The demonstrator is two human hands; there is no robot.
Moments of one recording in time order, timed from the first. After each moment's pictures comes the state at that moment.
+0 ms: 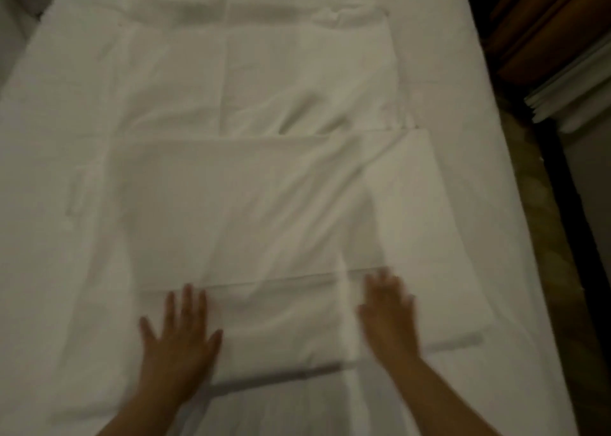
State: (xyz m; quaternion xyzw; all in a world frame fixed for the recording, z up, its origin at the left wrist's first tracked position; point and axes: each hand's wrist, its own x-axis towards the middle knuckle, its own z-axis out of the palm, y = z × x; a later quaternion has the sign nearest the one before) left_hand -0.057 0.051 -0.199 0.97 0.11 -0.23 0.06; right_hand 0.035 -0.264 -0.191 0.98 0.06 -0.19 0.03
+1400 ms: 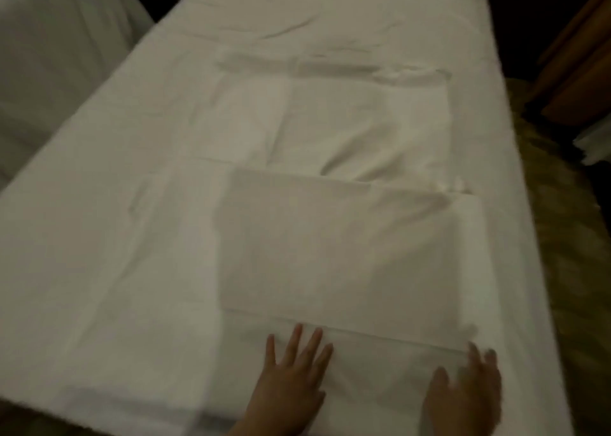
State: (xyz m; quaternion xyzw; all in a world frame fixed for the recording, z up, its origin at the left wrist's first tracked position) left_hand -0.130 -0.196 -0.209 0.98 -0.10 -0.14 0.08; right_hand -0.072 -0.424 -0.177 0.95 -0.23 -0.04 -0.21
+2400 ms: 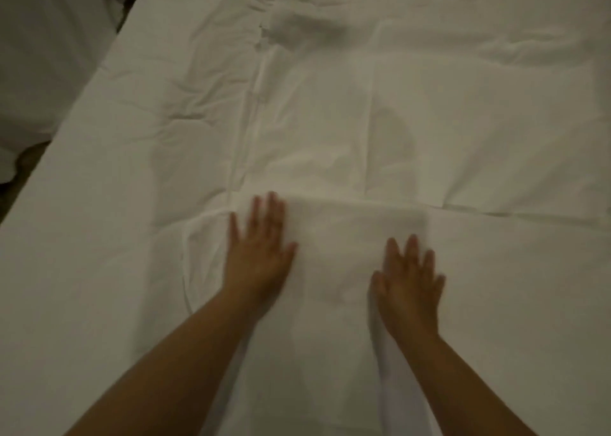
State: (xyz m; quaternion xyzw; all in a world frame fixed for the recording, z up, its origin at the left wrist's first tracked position) left_hand 0.073 0.129 -0.228 0.99 0.09 -0.06 0.06; right_hand 0.095 -0.087 -0.210 0.99 0.02 -0.17 -0.01
